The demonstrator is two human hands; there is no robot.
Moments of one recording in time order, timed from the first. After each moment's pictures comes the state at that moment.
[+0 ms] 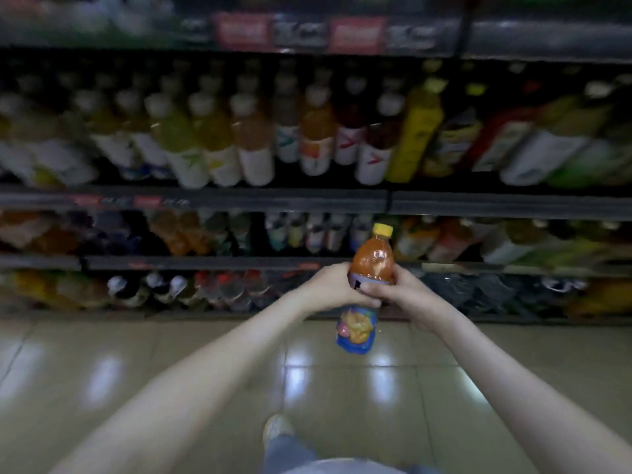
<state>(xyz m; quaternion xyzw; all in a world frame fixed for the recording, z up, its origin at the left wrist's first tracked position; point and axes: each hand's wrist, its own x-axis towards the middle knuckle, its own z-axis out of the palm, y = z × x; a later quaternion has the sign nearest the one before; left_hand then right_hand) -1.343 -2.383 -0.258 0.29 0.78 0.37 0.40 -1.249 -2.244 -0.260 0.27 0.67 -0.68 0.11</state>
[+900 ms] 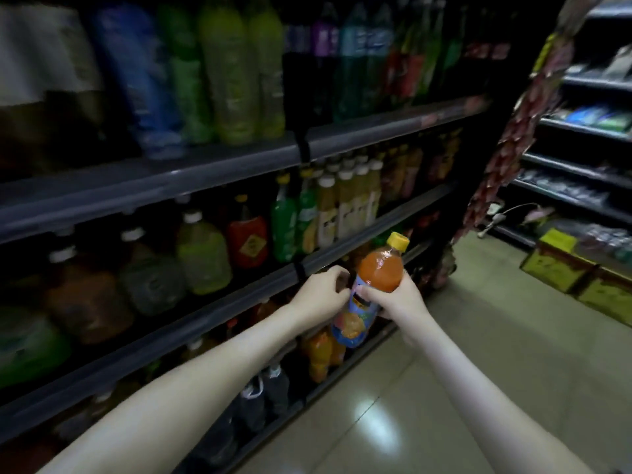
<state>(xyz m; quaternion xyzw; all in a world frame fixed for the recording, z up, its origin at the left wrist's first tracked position) -0.941 -1.568 -0.168 0.60 0.70 0.29 0.26 -0.785 -1.515 -0.184 0.47 0.58 -0.57 -0.35</state>
